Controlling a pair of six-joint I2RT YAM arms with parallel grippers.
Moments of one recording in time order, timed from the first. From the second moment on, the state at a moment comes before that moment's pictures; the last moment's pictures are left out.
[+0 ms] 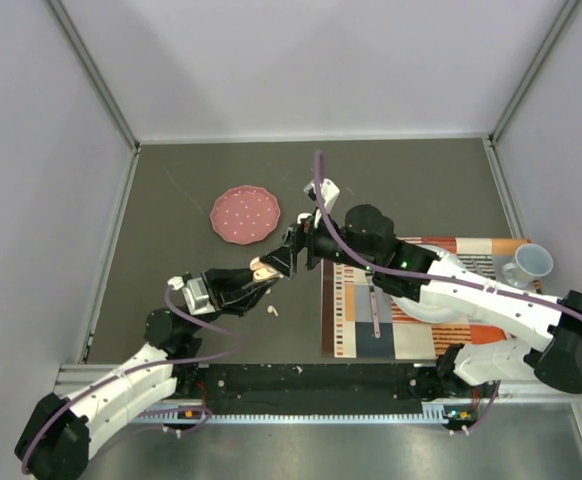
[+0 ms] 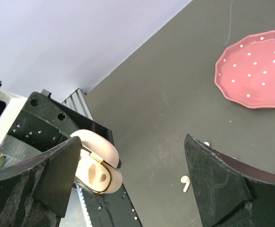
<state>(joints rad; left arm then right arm) -0.63 0.61 0.04 1.18 0.48 -0.22 1.01 1.25 1.06 0.04 -0.12 0.45</state>
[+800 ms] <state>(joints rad) -0.64 0.50 0.04 1.12 0.30 -0.17 1.01 1.18 1.06 0.08 -0.13 0.44</state>
